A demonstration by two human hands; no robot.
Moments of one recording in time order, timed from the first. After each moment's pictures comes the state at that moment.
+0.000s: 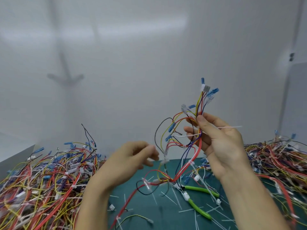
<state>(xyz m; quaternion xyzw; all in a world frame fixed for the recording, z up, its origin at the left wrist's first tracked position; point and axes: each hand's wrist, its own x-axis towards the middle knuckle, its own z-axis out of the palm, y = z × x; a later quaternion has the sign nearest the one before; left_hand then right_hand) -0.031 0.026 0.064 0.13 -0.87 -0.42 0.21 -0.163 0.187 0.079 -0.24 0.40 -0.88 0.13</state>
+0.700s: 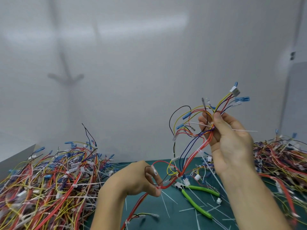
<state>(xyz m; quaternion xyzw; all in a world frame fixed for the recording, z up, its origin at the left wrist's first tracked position) -0.048 0.018 0.035 0.15 -0.94 -0.31 0.00 -0.168 0.187 0.078 -0.17 0.32 -0.93 0.05</state>
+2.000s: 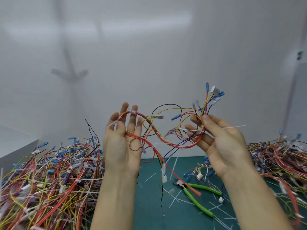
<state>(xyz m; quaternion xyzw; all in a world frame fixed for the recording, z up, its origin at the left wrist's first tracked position) -0.048 0.048 0.084 -0.01 -0.27 -0.81 0.51 -0.161 0.182 0.077 -0.21 0.39 -0.88 0.16</state>
